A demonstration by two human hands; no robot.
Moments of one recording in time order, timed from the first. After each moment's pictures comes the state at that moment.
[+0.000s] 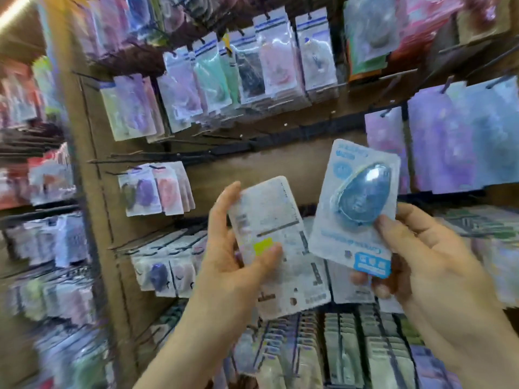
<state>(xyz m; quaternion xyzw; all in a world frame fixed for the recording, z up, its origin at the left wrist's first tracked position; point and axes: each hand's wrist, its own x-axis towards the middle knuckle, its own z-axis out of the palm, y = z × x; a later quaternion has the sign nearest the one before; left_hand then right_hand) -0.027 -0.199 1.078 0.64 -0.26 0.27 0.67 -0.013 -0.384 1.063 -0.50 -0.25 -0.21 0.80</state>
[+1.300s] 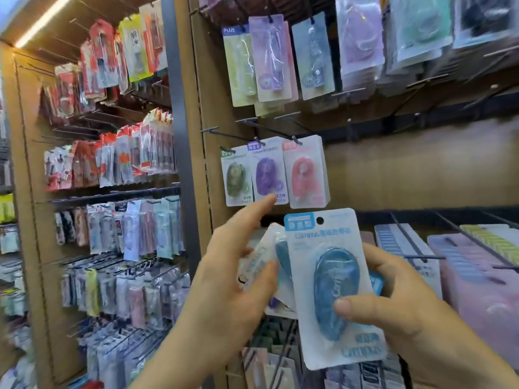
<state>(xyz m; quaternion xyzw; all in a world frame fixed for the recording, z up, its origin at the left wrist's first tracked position) 0.052 0.142 1.069 0.78 -0.27 0.43 0.36 0.096 -0.066 1.052 -0.56 -0.41 0.01 0.72</state>
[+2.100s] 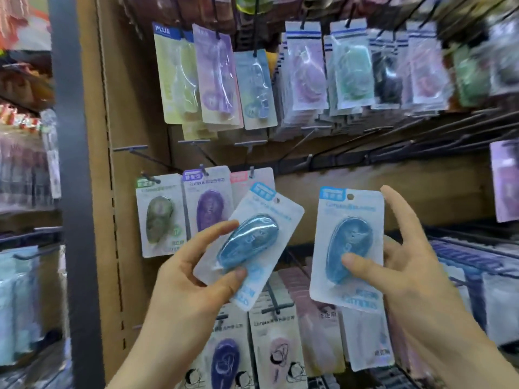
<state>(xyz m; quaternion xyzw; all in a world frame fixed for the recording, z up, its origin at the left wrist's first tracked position) 0.178 0.181 1.106 0.64 -0.35 0.26 0.63 0.106 -0.040 1.098 -0.62 -0.16 -0.37 0.67</state>
